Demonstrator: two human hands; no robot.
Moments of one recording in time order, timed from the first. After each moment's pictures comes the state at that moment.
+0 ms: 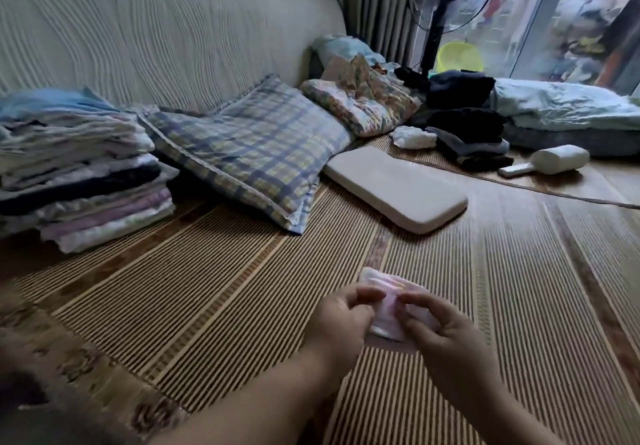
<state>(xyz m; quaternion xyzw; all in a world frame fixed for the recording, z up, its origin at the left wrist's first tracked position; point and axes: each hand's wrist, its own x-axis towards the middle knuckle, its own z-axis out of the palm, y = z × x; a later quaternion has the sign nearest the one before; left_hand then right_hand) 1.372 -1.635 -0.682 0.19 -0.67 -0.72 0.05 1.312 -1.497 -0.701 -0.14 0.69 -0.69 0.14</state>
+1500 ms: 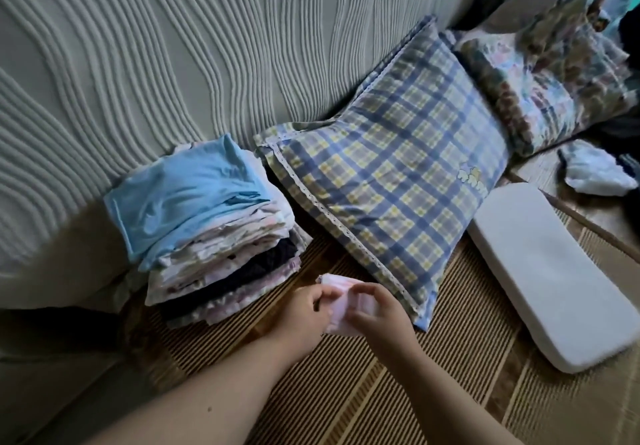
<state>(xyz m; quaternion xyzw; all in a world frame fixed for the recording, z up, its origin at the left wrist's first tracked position) 1.310 -1.978 -0.615 0.41 -0.67 -0.62 -0.03 1.218 -1.866 -0.602 -0.10 0.77 -0.45 0.43</state>
